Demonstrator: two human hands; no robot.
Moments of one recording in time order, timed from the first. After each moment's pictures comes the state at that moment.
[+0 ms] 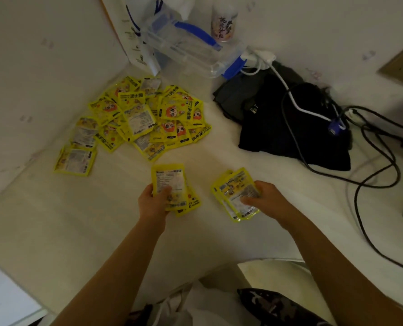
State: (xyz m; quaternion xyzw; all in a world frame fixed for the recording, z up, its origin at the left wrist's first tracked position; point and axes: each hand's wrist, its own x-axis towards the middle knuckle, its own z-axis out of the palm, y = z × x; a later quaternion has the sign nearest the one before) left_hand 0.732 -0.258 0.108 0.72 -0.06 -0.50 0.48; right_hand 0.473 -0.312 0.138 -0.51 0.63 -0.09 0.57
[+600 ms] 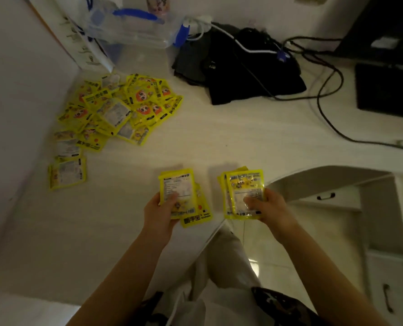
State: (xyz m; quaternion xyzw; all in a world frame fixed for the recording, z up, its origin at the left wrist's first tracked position) left_hand 0.778 -0.156 0.112 0.65 -0.17 -0.64 0.36; right_hand 0.539 -0.105 0.132 -0.20 0.72 -0.35 0.56
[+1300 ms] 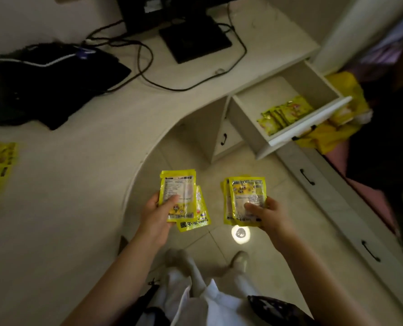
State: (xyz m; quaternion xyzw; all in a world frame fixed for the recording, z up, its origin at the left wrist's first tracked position) left_hand 0.595 -0.025 0.130 0.51 -0.39 -0.76 0.11; right_hand 0.451 0.179 0.137 0.12 0.73 -0.54 0.40
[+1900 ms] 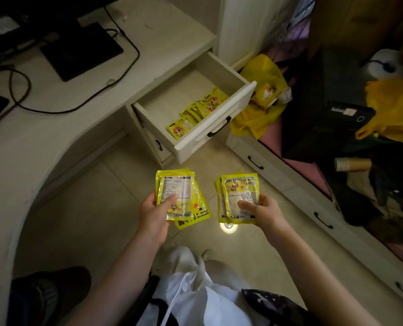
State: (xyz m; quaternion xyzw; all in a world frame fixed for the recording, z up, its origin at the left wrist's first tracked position) left_hand 0.404 0.172 0.122 0.49 -0.46 -0.74 0.04; right_hand 0.312 0.390 0.140 0.20 0.72 -0.56 0.35
